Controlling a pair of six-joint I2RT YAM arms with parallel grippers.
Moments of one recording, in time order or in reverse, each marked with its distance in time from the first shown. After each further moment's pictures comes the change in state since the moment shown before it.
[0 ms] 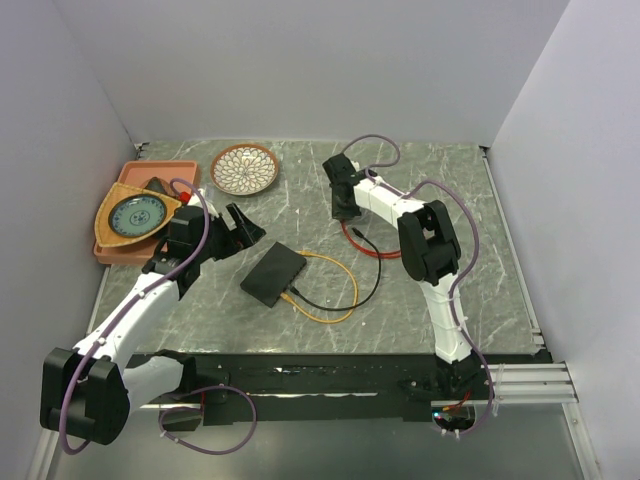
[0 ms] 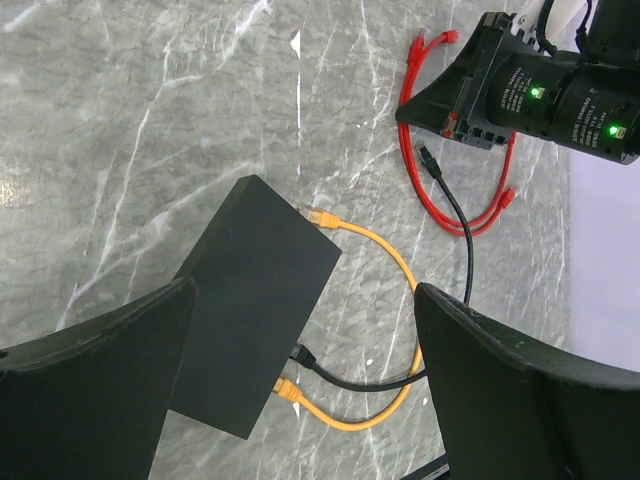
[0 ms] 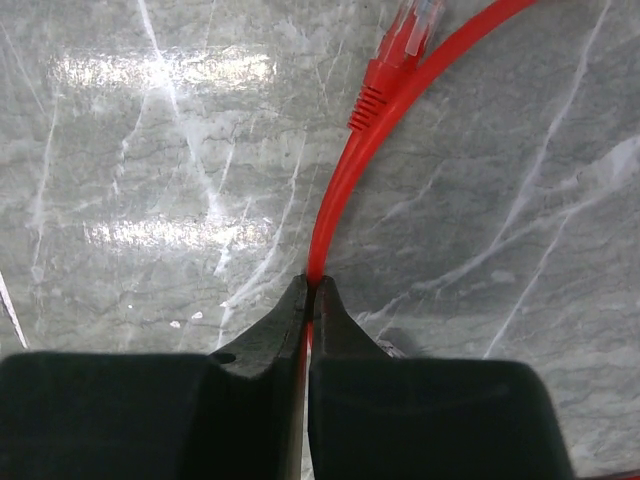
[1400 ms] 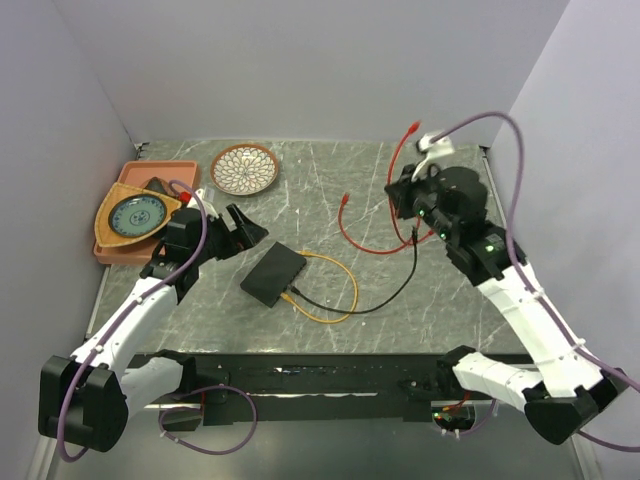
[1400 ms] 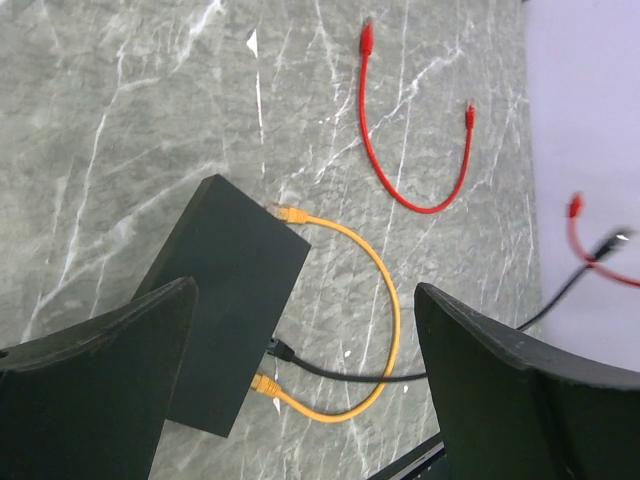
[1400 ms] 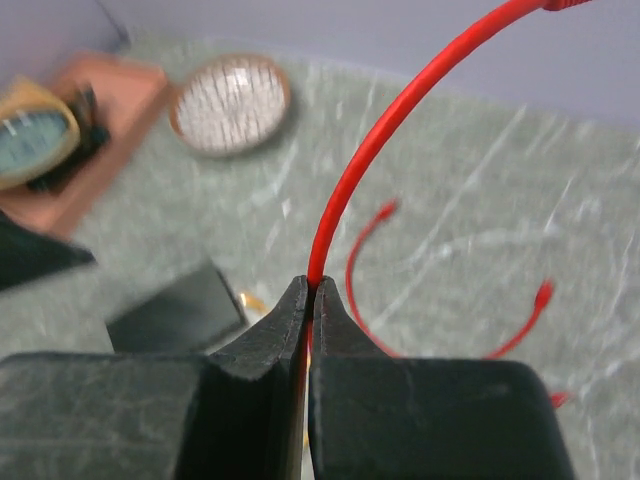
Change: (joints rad) left arm 0.000 -0.038 -0.021 0.034 0.058 -0.009; right arm -0.005 -1.244 -0.569 0.234 -0.148 -0.307
